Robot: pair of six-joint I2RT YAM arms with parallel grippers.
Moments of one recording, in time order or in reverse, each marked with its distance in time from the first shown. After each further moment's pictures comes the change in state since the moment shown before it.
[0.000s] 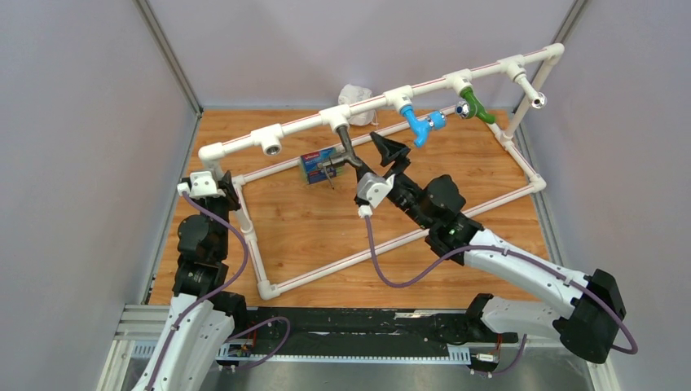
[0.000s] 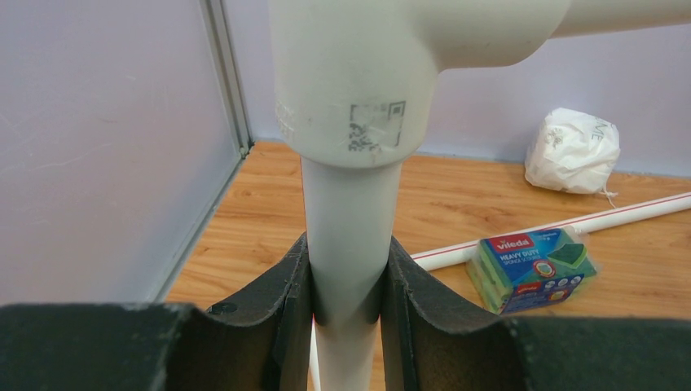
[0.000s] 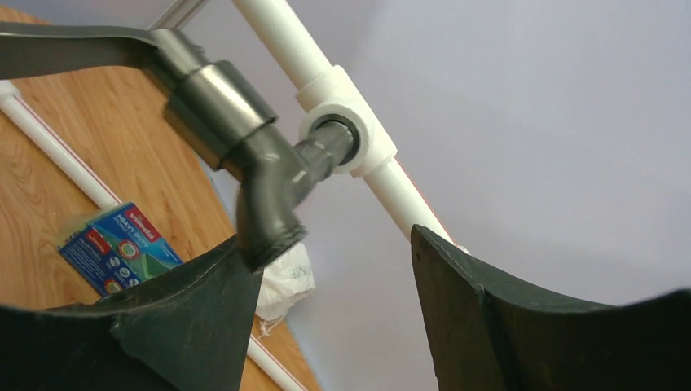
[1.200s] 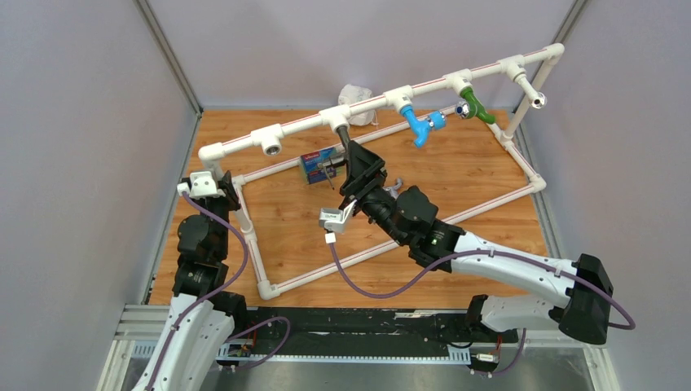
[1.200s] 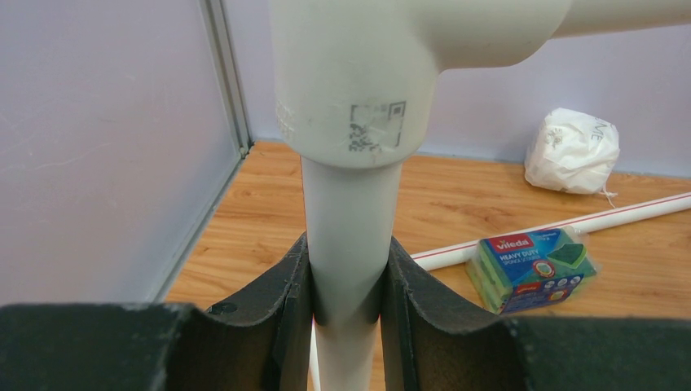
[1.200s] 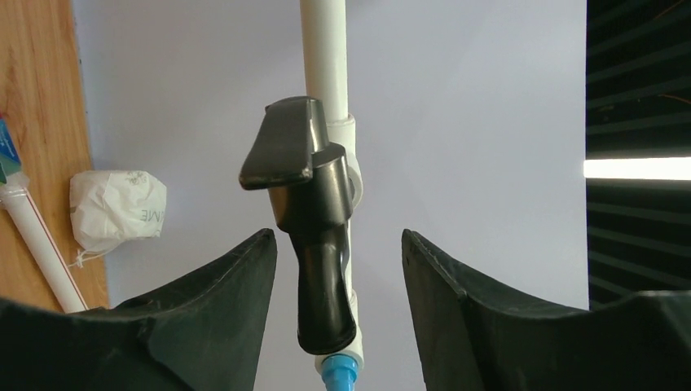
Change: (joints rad) left arm 0.000 -0.001 0.000 -0.001 0.000 -0.003; right arm 0.246 0.073 0.084 -0.112 0.312 -0.715
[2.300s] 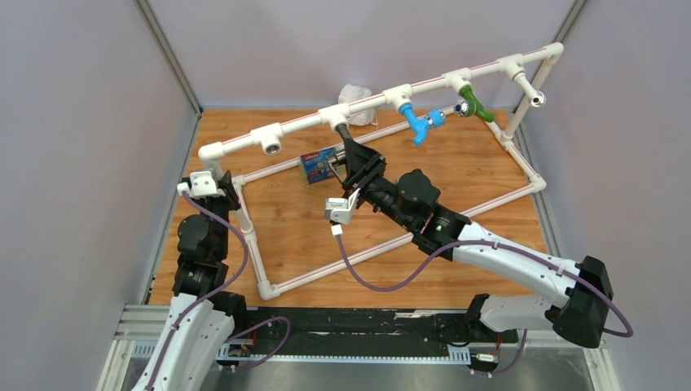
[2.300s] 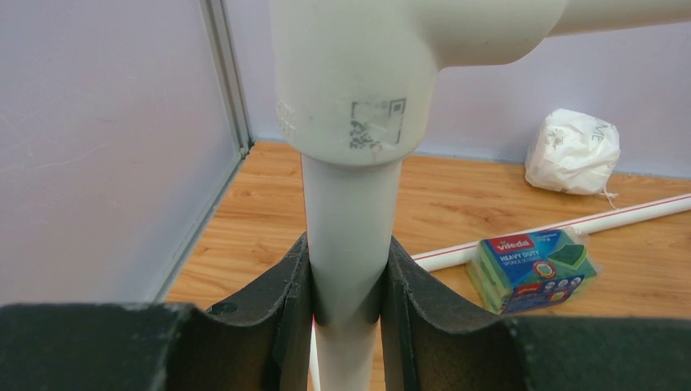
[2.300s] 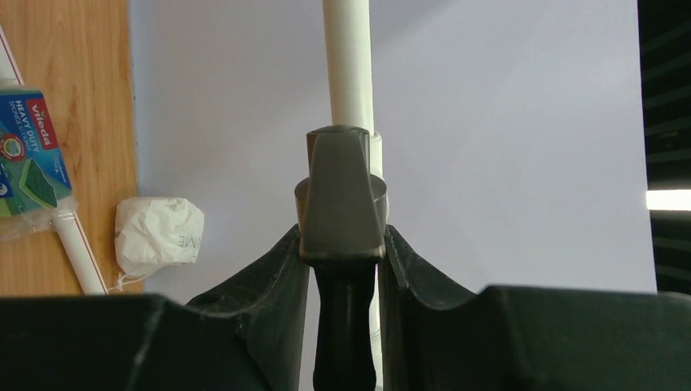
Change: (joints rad) left arm 0.000 -0.005 0.000 0.000 0.000 0.000; right arm -0.098 0.044 0.092 -0.139 -0.179 0.081
